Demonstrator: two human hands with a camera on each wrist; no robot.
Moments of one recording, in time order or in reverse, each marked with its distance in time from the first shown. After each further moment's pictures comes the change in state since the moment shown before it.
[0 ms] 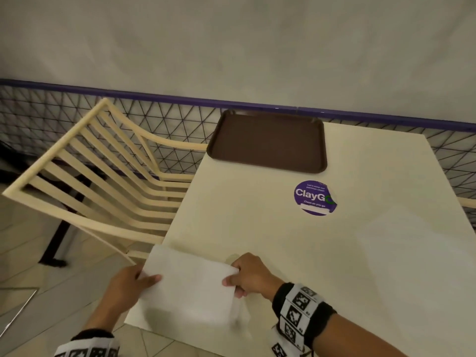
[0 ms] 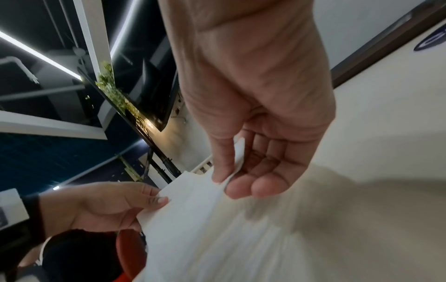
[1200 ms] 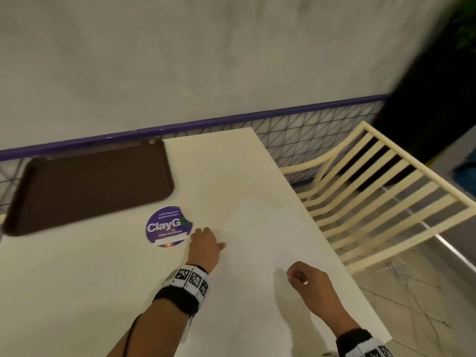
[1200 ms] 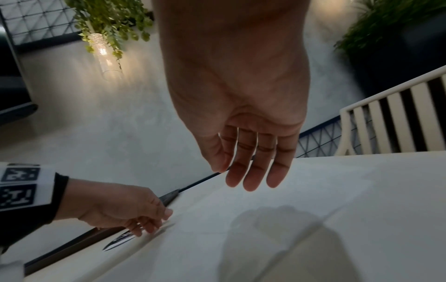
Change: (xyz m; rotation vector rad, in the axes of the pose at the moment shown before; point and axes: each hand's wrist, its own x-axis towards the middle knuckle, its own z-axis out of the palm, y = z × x) left_hand 0.009 0.319 0.355 0.727 -0.149 0.789; right_hand -0.203 0.233 -0.189 0.072 0.977 0.157
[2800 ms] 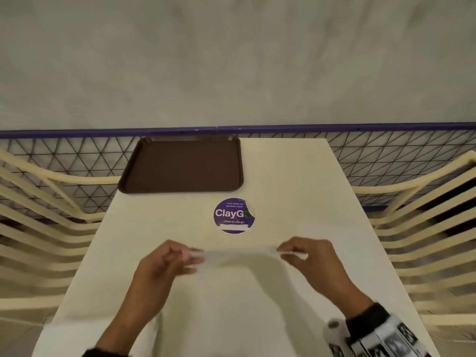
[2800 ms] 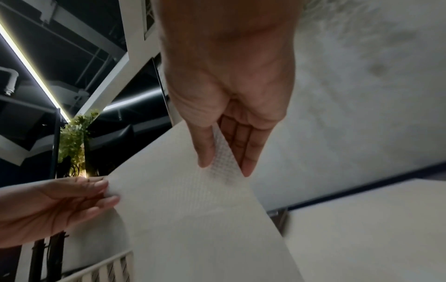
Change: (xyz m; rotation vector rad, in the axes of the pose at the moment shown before) left_hand -0.189 -0.120 -0.111 -1.323 0.395 -0.043; right_hand 0.020 -0.134 0.024 0.113 -0.154 -0.548
